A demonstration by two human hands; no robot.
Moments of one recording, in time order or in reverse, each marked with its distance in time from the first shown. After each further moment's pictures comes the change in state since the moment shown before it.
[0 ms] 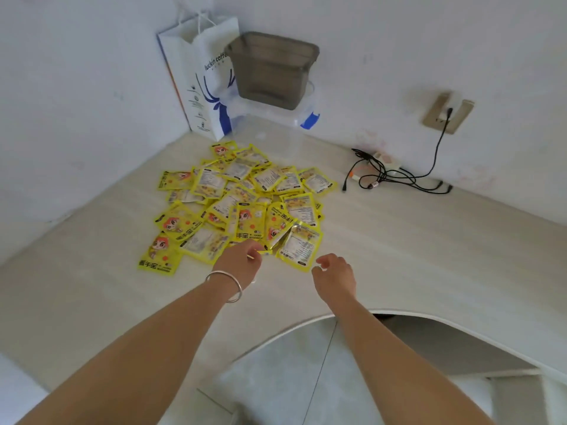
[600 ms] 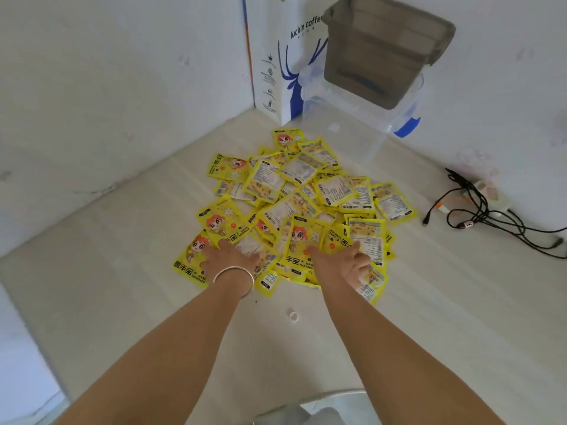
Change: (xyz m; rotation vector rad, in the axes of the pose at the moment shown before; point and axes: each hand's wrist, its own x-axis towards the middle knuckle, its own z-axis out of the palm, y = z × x) left_hand 0.091 -0.076 -0.035 0.181 0.201 -0.793; right_hand 0.098 -0.120 0.090 -0.060 0.006 0.249
